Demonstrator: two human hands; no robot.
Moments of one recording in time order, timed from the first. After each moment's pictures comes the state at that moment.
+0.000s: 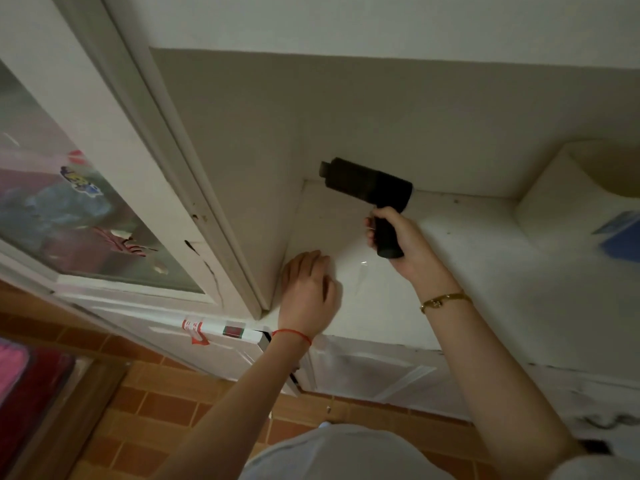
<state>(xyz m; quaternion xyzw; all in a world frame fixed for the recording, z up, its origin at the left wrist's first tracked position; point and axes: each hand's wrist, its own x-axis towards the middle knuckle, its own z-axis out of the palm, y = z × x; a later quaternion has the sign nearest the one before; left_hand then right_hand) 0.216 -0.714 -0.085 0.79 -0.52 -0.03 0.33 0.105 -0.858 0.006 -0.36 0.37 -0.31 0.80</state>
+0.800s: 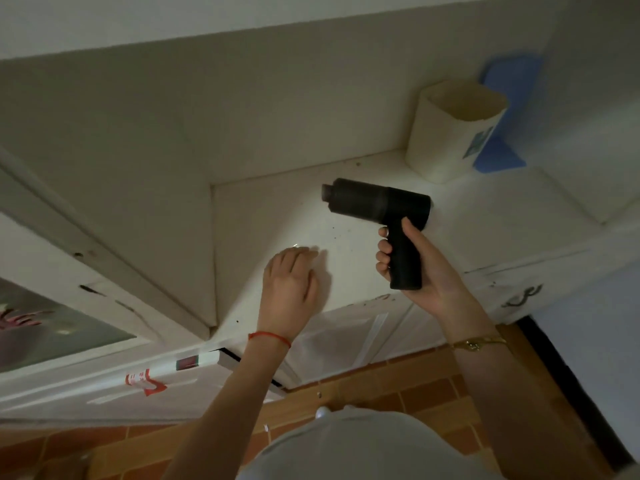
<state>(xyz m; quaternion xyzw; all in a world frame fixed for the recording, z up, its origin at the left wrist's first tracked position) 0.179 -0.711 -0.061 0.65 -0.69 -0.07 0.31 -0.039 -0.767 0.006 -0.23 0.30 -0.40 0.83</state>
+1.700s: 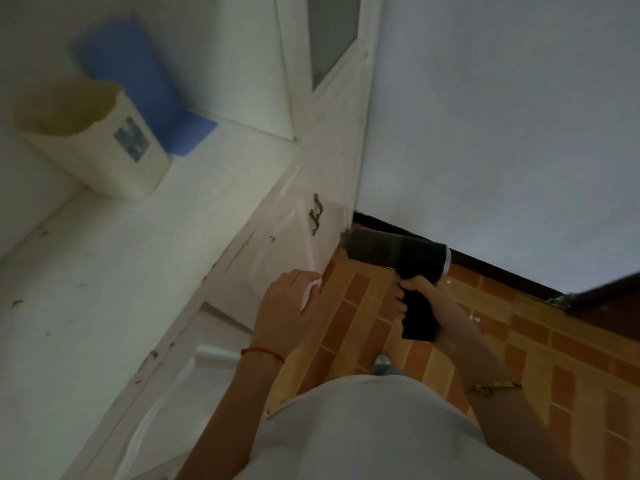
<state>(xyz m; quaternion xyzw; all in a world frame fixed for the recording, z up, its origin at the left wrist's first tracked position) -0.120 -0.681 -0.073 0.35 -0.88 -0.31 0.12 -0.307 -0.532 -0.057 -0.09 0.53 -0.64 0.55</state>
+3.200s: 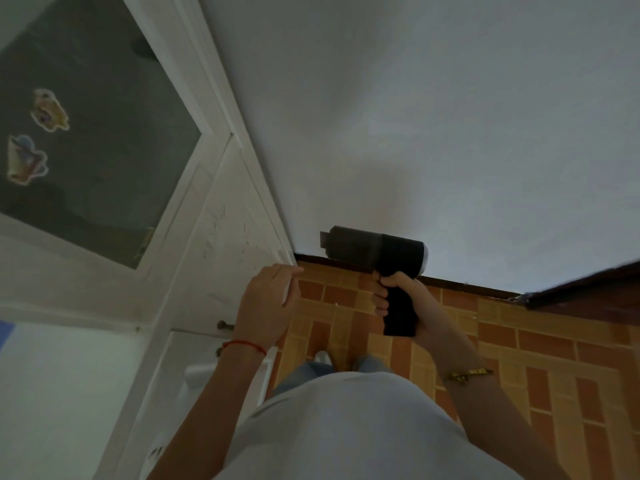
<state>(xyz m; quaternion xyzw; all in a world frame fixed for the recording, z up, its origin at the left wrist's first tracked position) -0.476 -0.848 -0.107 0.21 -0.93 -0.29 0.12 -0.619 -0.643 -0.079 0.02 0.45 -0.72 0.52</state>
